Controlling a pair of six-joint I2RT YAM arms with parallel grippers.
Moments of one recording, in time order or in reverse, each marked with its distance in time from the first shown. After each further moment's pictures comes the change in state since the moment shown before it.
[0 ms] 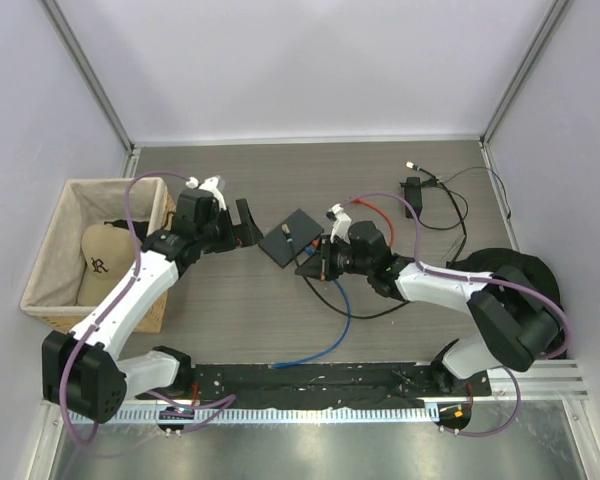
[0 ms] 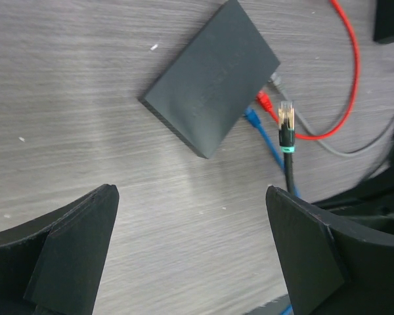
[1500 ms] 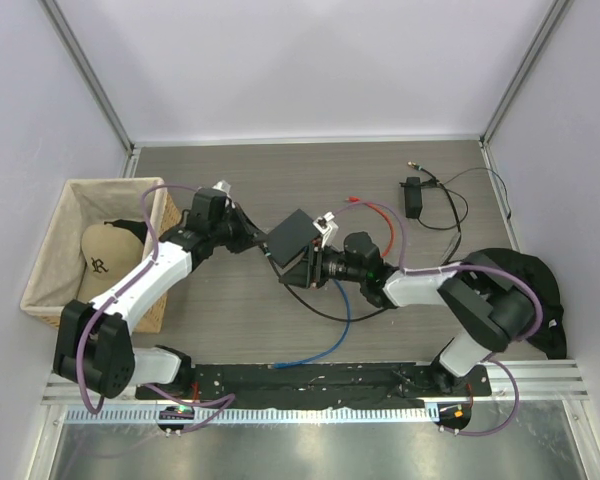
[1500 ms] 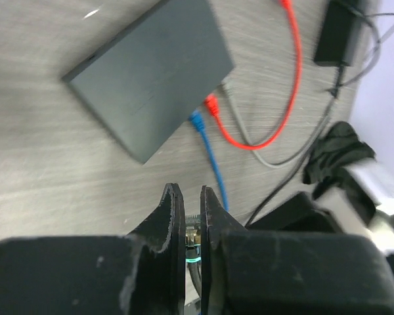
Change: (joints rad) left arm -0.026 0.130 -0.036 0.179 0.130 -0.352; right arm 0.043 0.183 -0.084 0.497 -0.155 0.168
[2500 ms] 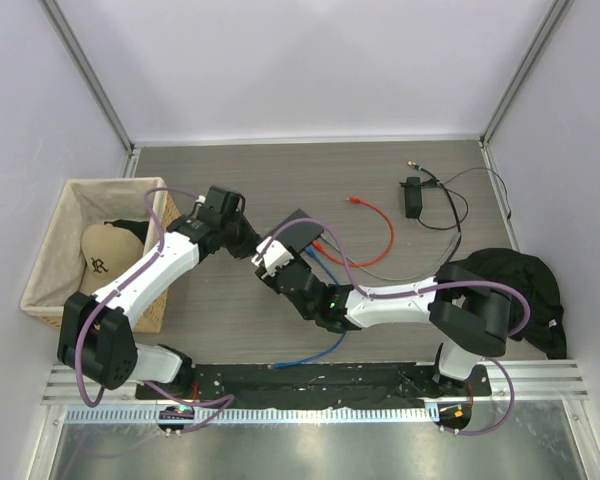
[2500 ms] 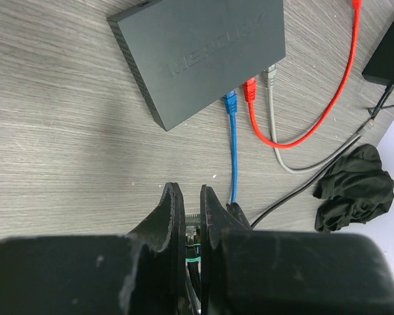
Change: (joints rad) left arm -0.071 0.050 0.125 -0.289 -0.148 -0.166; right arm 0.454 0.037 0.295 -0.413 1.195 -0.929
